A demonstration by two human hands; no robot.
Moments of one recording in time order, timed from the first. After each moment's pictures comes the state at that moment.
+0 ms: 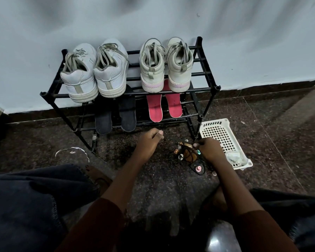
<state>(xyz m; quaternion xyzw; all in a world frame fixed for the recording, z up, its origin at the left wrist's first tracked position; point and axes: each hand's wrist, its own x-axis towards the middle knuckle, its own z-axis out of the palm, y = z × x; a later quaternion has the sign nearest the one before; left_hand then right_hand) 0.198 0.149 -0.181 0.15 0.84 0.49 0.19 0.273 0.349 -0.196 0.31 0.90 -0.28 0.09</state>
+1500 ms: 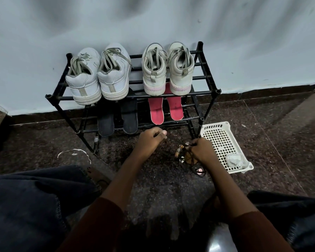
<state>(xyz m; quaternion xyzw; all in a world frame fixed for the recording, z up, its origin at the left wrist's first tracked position) 0.193 0.146 -0.161 0.19 0.84 0.47 0.17 0.266 0.323 -0.179 0.29 0.90 -0.32 0.07</state>
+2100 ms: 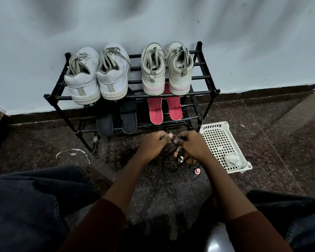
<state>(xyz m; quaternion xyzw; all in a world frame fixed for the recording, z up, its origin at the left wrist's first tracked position) 0.200 0.156 -0.162 0.21 0.86 0.42 0.21 0.256 0.302 -0.151 0.16 0.90 -0.41 0.03</state>
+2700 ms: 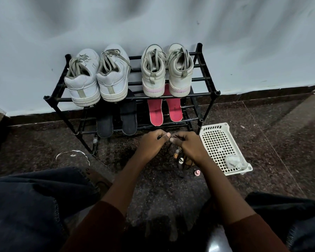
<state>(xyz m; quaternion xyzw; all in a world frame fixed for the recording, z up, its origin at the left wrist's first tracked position) 0.196 0.155 -0.158 0.20 0.85 0.44 0.19 0.256 0.294 -0.149 0.14 0.84 -0.53 0.01</state>
